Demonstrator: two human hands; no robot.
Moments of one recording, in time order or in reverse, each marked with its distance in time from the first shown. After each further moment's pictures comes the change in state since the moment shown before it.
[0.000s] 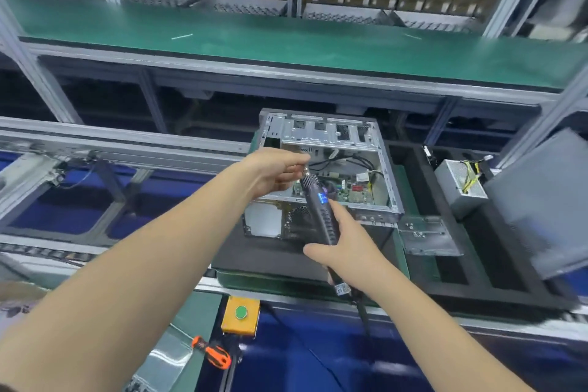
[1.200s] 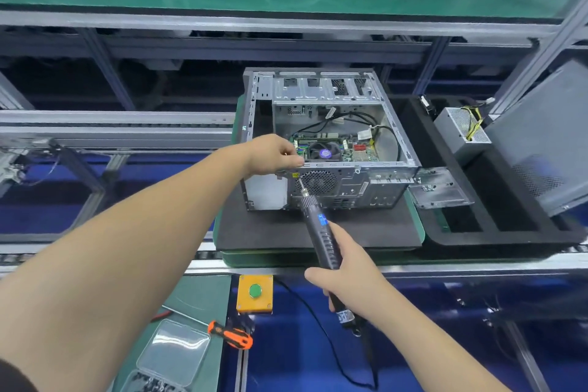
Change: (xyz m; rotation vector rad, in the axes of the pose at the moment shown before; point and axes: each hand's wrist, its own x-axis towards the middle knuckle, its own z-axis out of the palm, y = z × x) left_hand 0.050 -0.053 -0.034 1.008 -0.189 0.307; right_hand -0.026 0.073 0.083 0.181 0.043 0.242
